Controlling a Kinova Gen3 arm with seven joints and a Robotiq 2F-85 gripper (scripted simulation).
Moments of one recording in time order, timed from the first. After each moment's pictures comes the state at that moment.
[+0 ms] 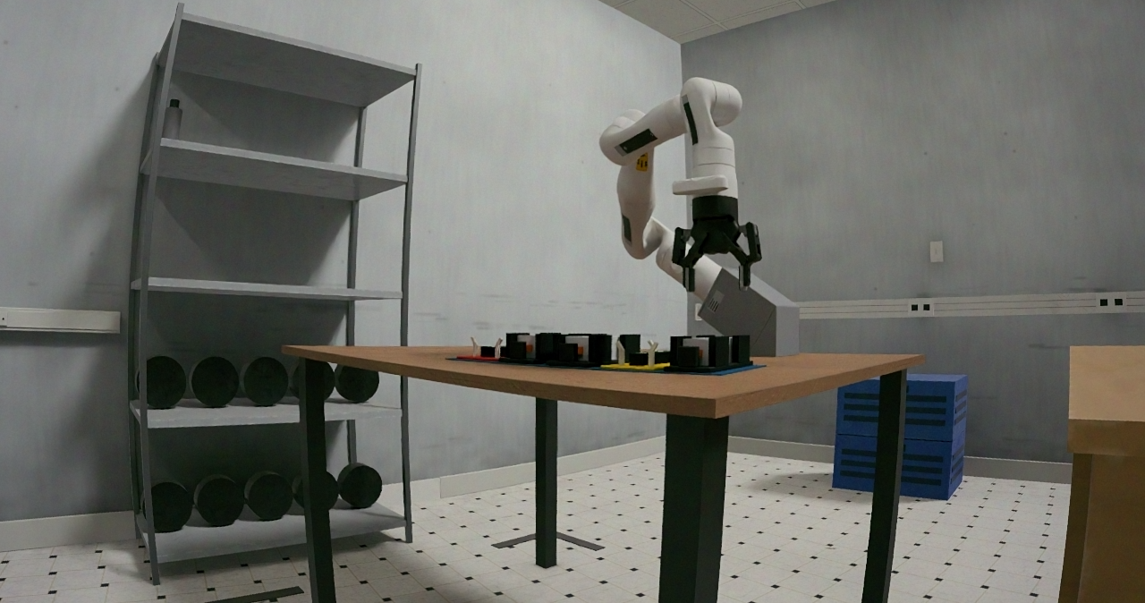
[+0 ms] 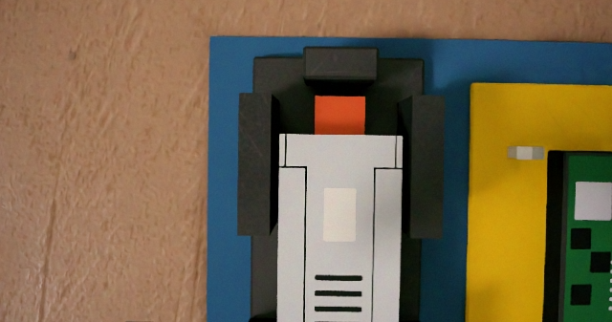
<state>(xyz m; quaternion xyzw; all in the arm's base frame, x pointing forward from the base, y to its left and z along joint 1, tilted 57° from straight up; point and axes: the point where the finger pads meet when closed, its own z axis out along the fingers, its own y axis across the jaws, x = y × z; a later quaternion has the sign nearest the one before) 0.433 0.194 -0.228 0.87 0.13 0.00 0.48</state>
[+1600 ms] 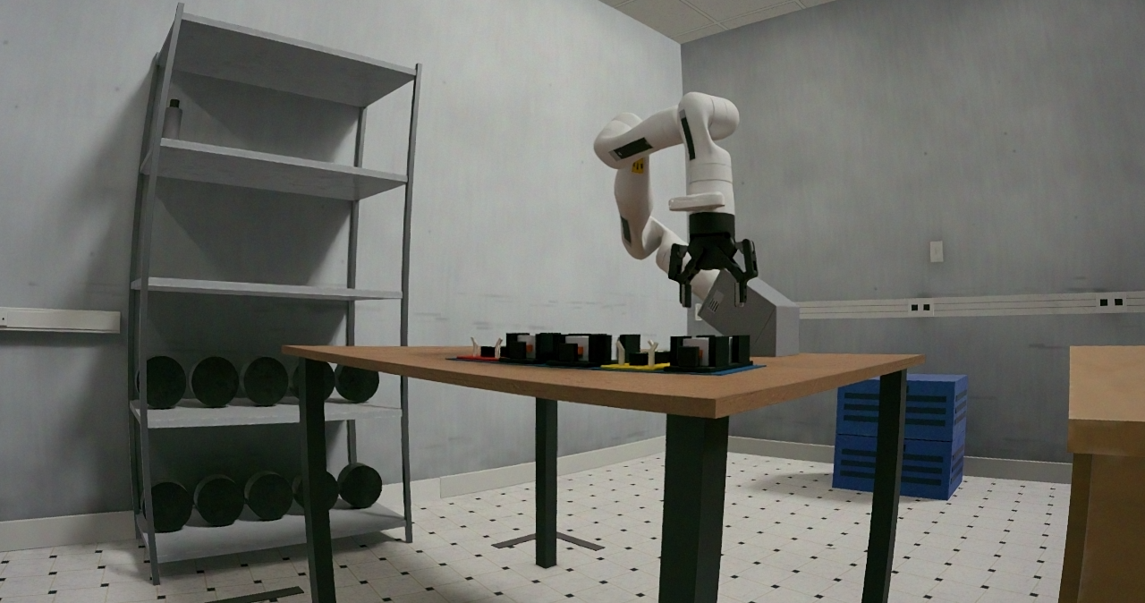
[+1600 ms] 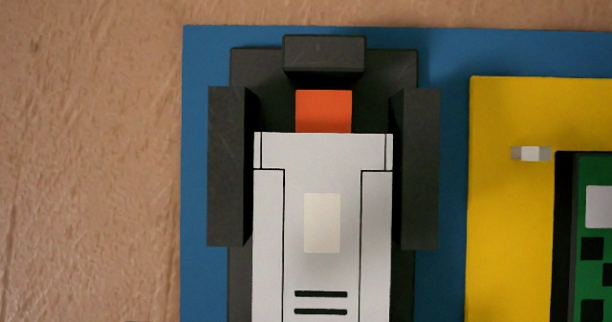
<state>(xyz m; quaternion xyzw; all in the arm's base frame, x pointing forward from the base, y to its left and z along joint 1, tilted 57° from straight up) 0.438 0.169 -0.237 0.87 0.13 0.00 0.48</state>
